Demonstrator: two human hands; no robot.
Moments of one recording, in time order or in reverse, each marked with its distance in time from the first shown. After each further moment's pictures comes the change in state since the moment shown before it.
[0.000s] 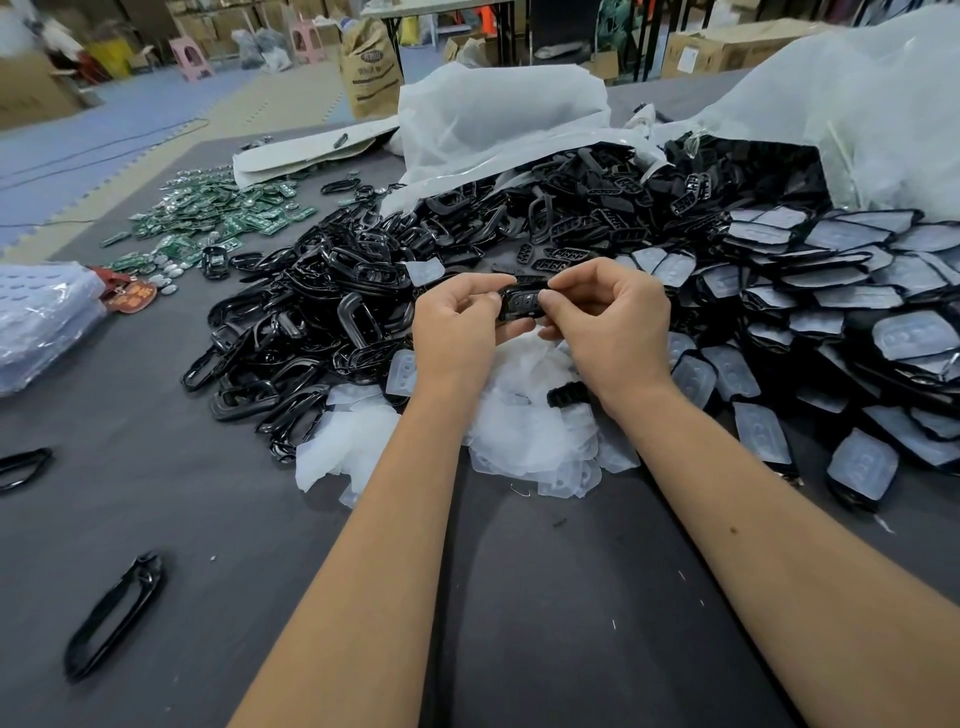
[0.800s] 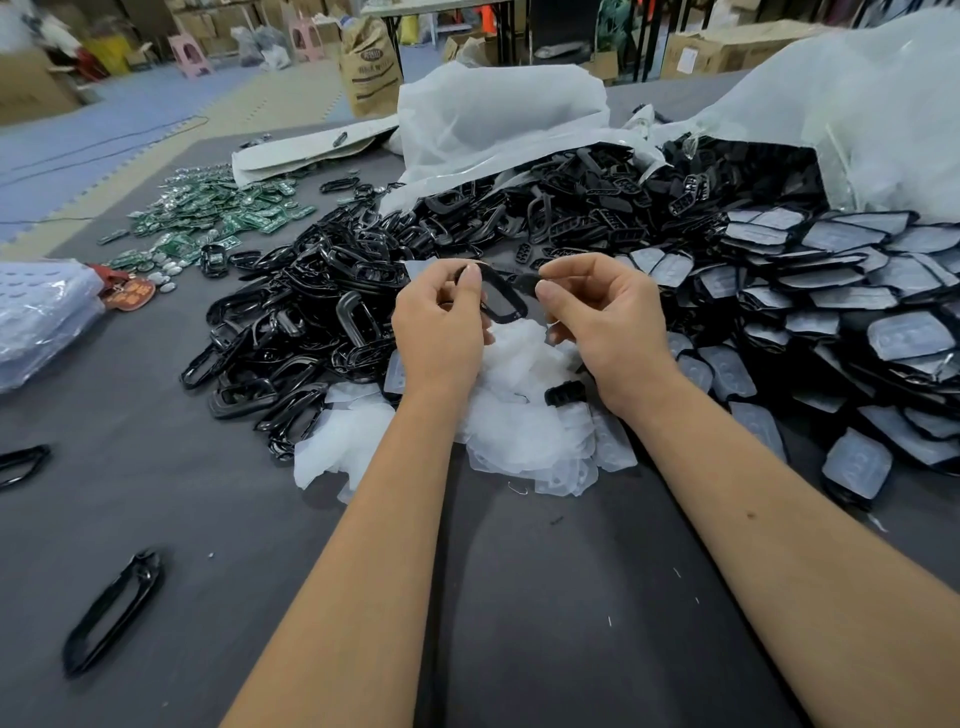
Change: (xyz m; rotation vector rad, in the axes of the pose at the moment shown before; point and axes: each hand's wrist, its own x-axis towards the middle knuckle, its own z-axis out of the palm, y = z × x) left_hand 0.006 -0.004 -0.009 0.236 0.117 0.261; right_hand 0.000 -0.011 -0.005 0.225 -0.133 0.103
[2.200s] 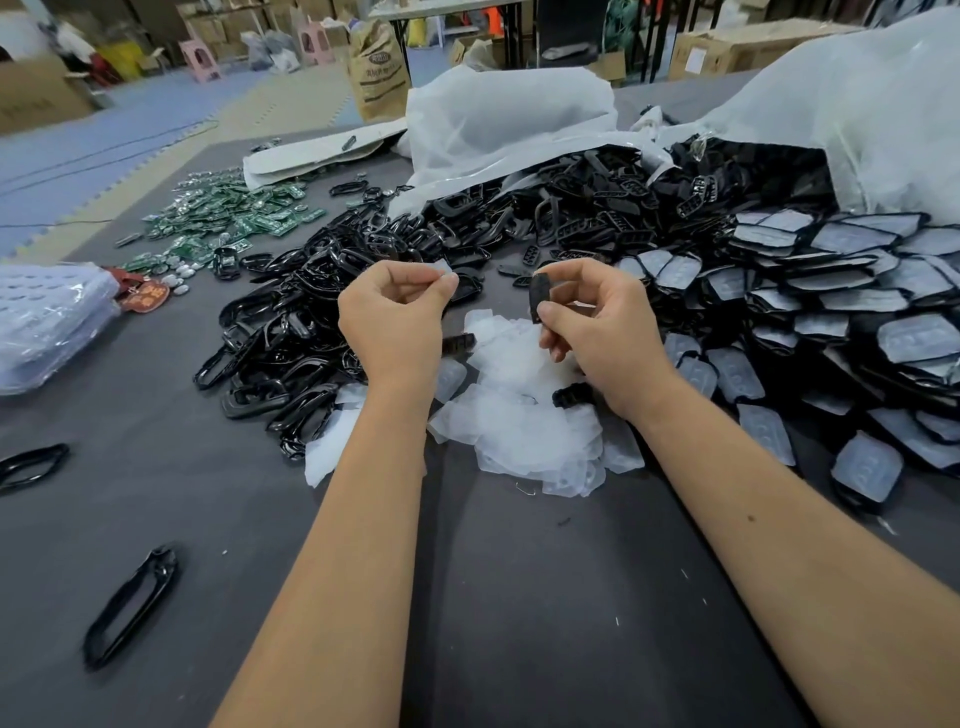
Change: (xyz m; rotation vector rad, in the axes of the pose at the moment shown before) left_hand 0.017 0.007 -0.030 0.030 0.219 -0.025; right_hand 0.003 0.005 0.003 -0.112 -0.102 0.011
